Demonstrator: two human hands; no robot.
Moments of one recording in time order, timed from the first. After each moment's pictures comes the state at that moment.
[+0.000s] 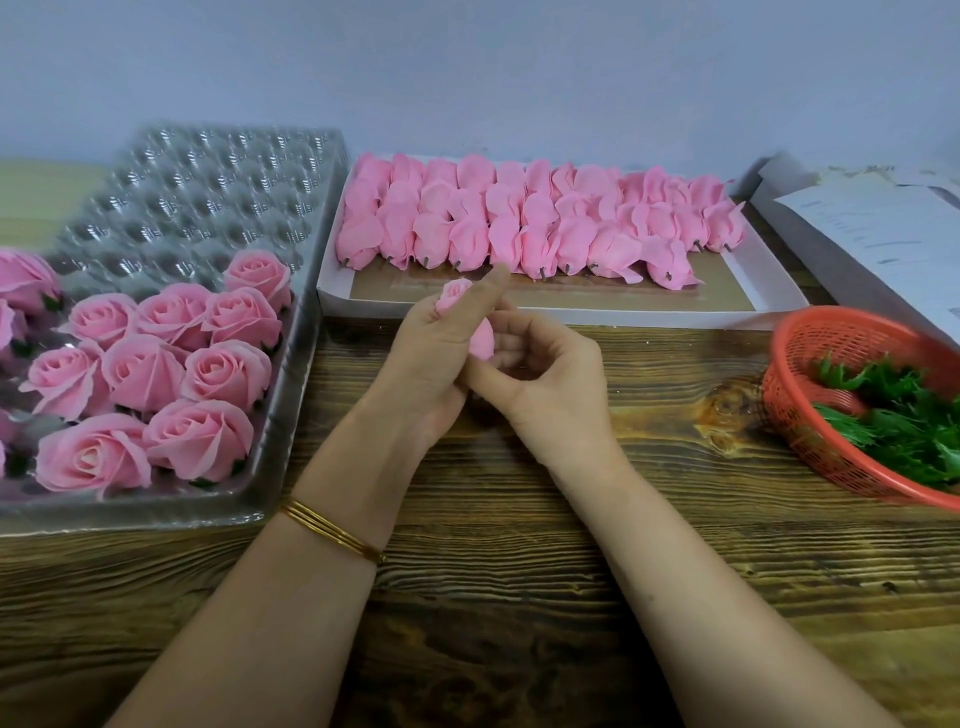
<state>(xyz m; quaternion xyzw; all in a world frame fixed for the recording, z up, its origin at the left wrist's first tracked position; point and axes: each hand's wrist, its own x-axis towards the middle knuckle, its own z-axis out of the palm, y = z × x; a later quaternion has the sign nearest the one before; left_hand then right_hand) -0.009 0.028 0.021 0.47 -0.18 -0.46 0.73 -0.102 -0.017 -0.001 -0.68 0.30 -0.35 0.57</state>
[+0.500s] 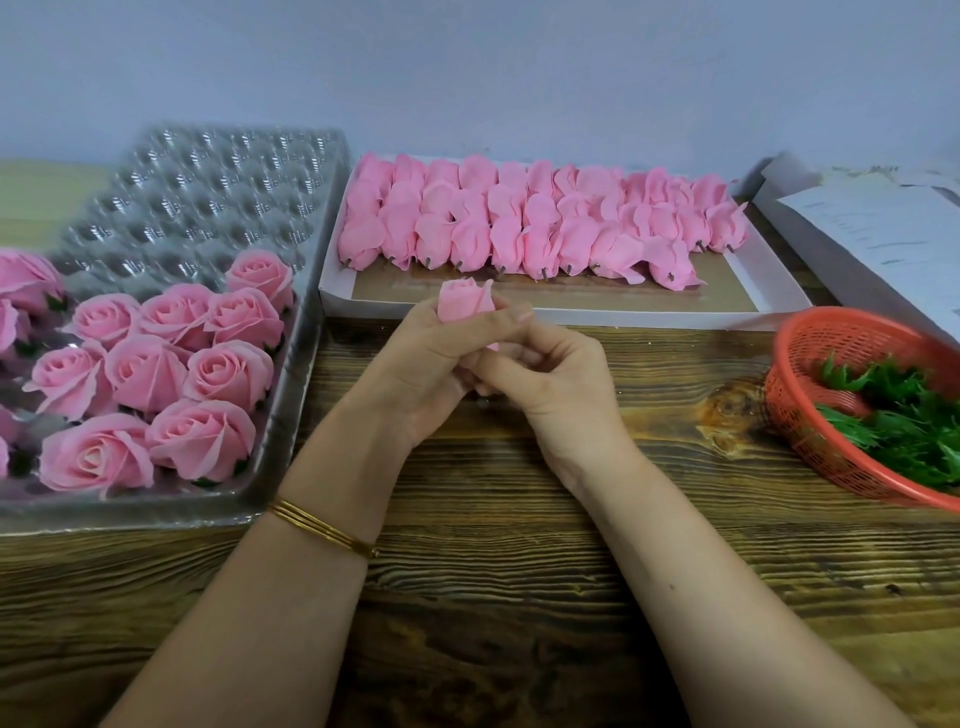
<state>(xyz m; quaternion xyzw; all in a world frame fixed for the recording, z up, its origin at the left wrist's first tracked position) 0.008 0.039 0.016 0.48 -0.30 -0.51 0.65 -0.106 -0.018 0.005 -0.59 0.22 -0.33 0.71</state>
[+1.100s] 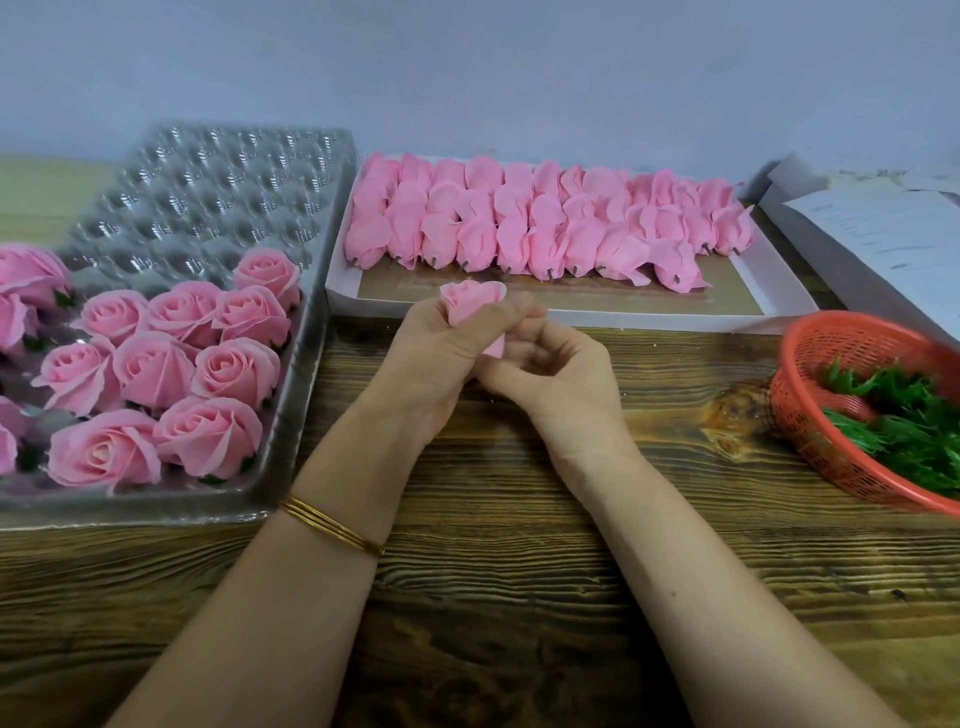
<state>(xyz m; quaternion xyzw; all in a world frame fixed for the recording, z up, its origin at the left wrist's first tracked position) 0.000 0.032 0.012 0.51 -0.26 -0.45 0.68 -0.106 -0.021 0.002 -0.60 0.29 -0.33 0.67</state>
